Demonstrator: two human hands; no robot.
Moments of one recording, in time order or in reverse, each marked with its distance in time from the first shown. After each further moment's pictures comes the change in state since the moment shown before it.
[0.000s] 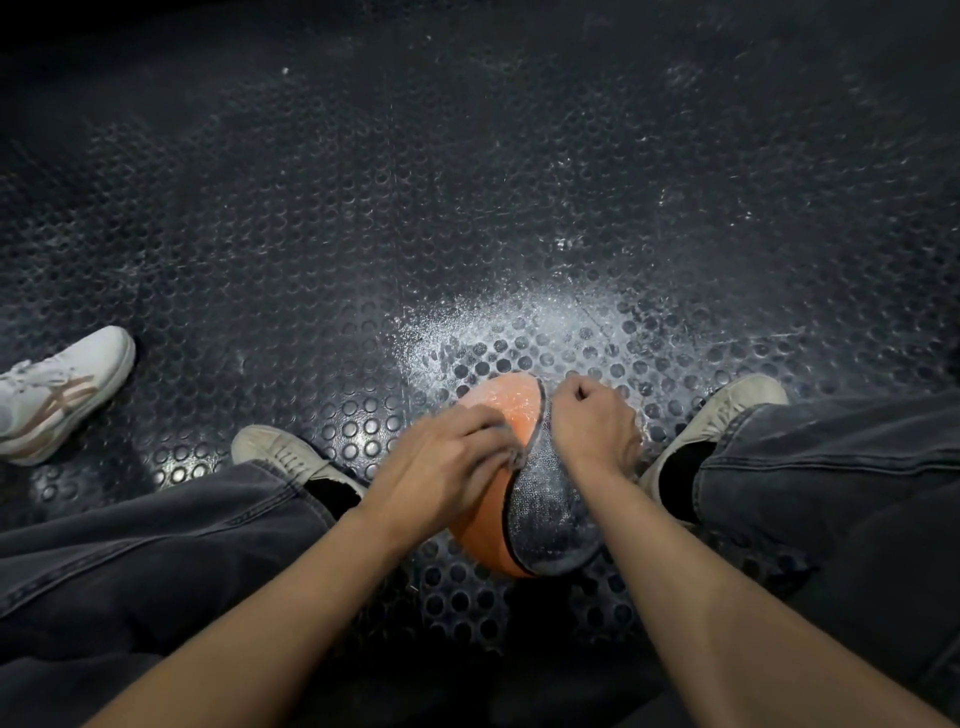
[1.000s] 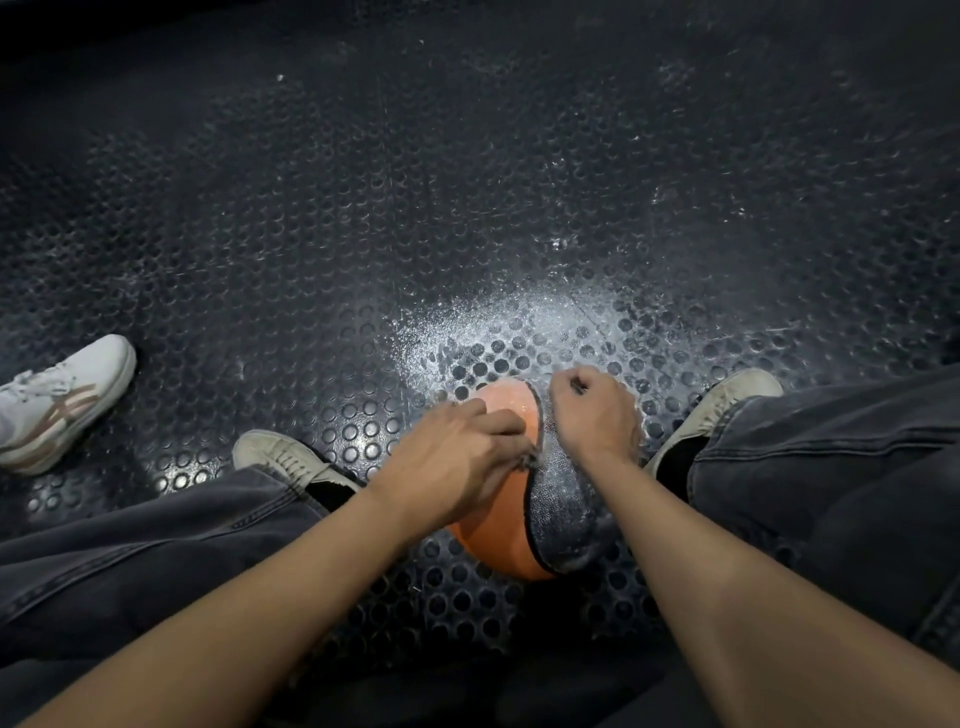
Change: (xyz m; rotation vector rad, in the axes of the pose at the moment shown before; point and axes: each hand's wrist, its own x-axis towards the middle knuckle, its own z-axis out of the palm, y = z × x) left_hand 0.019 0.011 -0.010 0.187 -0.178 0.124; right_hand 0.012 0.009 0.000 0.033 -0.073 -0.174
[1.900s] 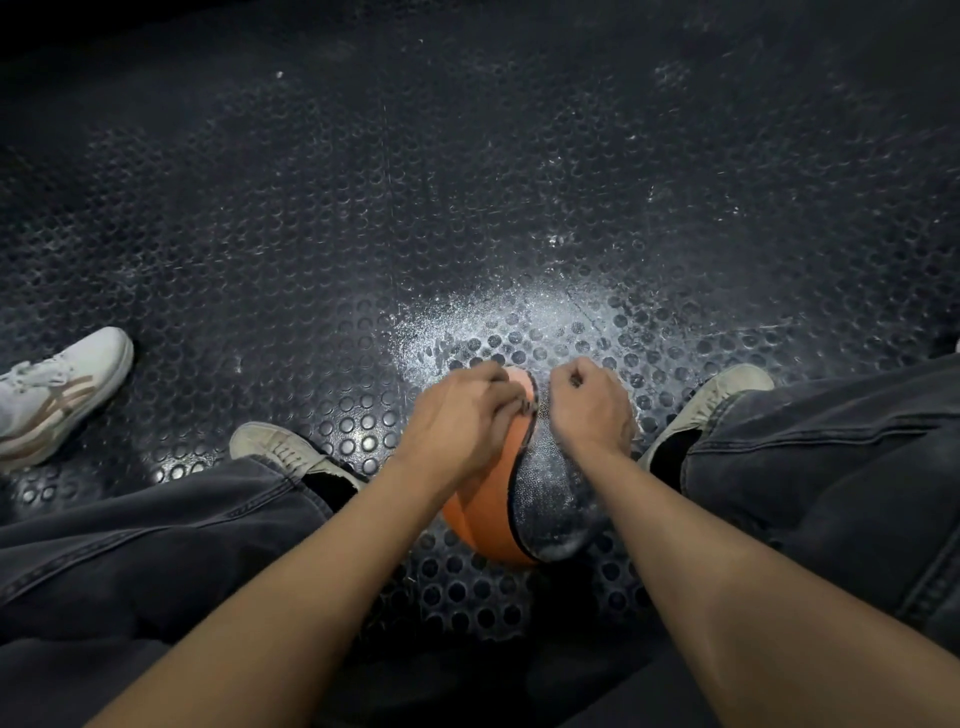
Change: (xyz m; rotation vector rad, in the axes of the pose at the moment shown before) left_hand 0.025 0.009 0.001 -0.104 0.147 -0.317; right_hand -0.006 -0.002 0.000 -0.075 0.035 -0.007
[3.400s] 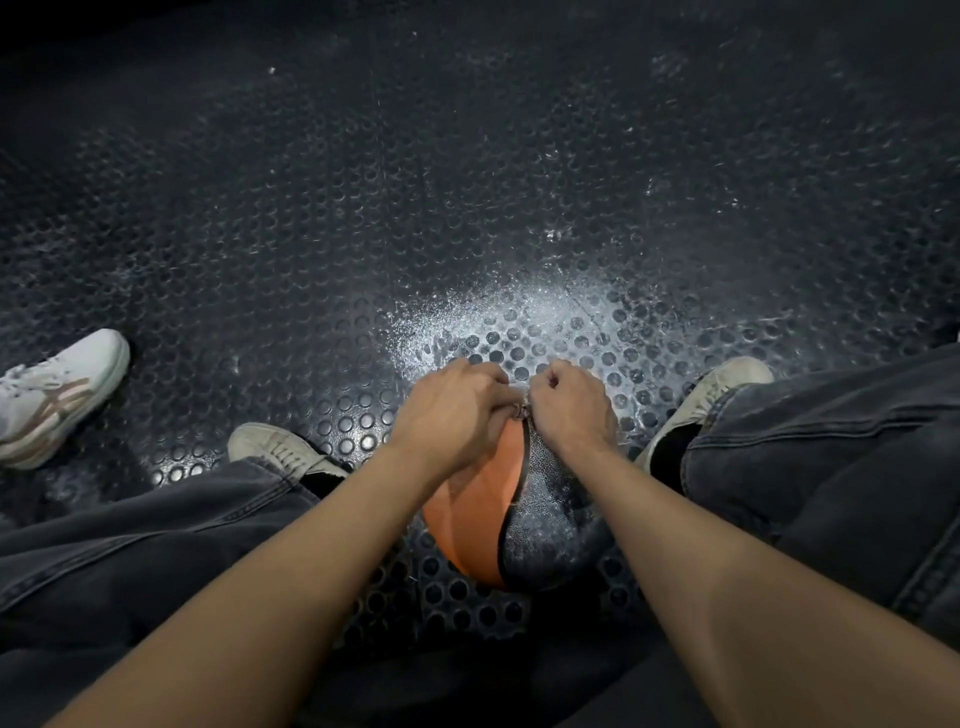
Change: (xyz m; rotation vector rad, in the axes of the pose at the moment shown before) left_hand 0.008 -0.009 -0.003 0.137 -0.095 0.084; right_hand -0.001 -0.007 0.004 -0.060 -0.129 -0.111
